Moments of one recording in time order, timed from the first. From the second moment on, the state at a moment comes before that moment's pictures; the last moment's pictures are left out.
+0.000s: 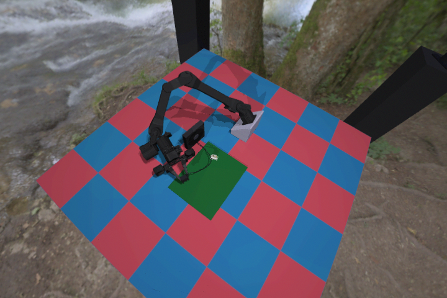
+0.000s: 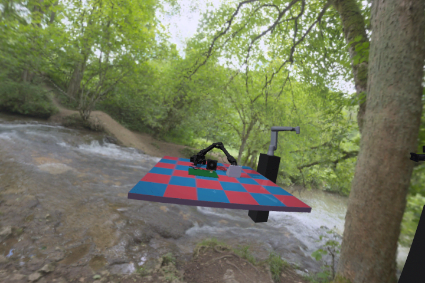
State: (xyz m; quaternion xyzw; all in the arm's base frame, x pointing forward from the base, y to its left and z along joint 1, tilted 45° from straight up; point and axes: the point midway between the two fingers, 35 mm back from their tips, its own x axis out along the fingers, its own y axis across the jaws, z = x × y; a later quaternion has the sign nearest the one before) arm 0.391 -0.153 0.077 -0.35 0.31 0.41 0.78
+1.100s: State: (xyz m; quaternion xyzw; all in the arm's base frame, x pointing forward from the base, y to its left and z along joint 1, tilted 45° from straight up) arm 0.393 -0.146 0.080 -0.35 0.31 0.41 0.78
